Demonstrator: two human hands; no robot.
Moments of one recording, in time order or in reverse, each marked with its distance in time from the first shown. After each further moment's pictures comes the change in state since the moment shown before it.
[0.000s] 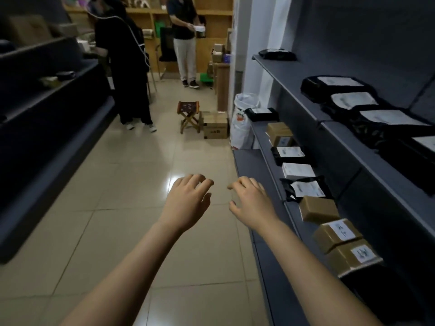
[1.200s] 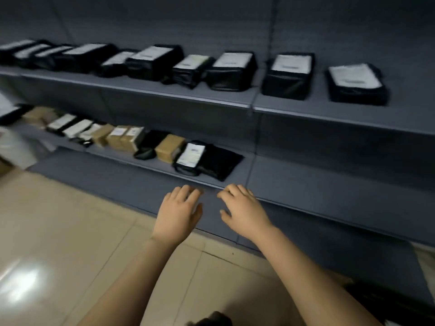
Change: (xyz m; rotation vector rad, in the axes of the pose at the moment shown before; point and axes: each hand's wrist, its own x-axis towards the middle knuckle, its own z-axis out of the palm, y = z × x) left_hand -0.410 0.405 -0.178 -0.510 -0.223 0.868; right_hand -0.724 -0.219 -0.045 -0.128 0.177 0.956
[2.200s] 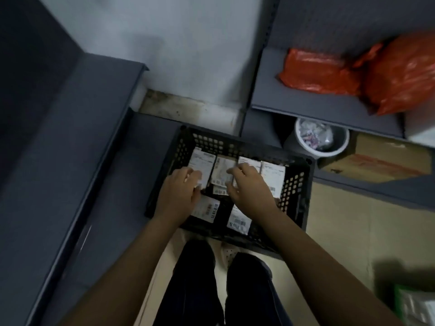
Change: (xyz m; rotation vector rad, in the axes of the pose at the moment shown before) left_hand -0.022 0.537 0.226 -0.683 -0.611 1.453; right_hand -0.485 0.165 0.058 0.127 0.603 1.745
